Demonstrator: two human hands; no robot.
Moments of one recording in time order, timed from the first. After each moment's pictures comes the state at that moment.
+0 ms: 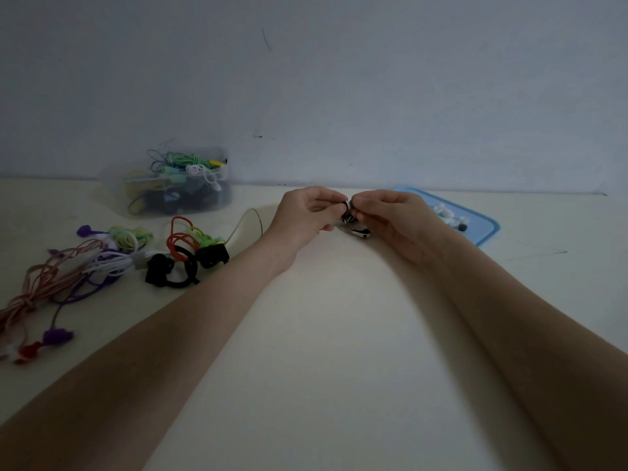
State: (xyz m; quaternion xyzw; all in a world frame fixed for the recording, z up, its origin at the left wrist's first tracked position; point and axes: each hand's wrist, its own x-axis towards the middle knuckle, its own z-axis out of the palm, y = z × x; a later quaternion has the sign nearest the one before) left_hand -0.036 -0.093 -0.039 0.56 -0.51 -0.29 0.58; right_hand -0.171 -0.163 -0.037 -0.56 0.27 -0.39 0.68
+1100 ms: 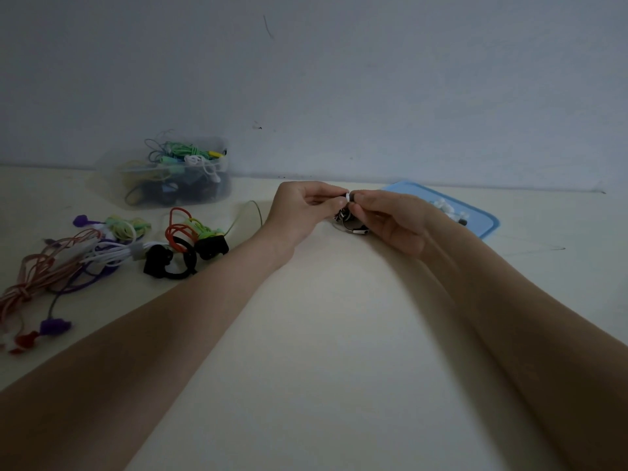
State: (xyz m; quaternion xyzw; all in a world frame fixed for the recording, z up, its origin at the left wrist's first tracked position) left_hand -0.031 -0.090 -0.043 0.53 -0.51 -0.28 0.61; right_hand -0.168 -0.159 -0.031 -0.47 0.27 -0.36 0.76
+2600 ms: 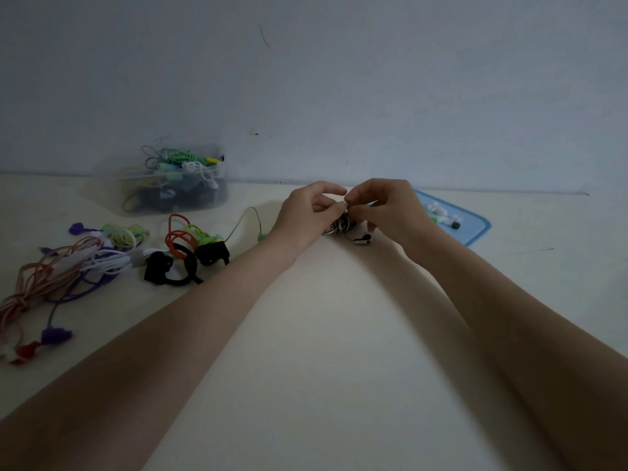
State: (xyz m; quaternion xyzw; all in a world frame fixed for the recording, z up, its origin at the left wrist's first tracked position) left_hand -0.033 -0.100 -0.044 0.58 -0.54 -0.25 0.55; right_hand -0.166 -0.151 -0.027 -0.76 0.36 -0.38 0.38
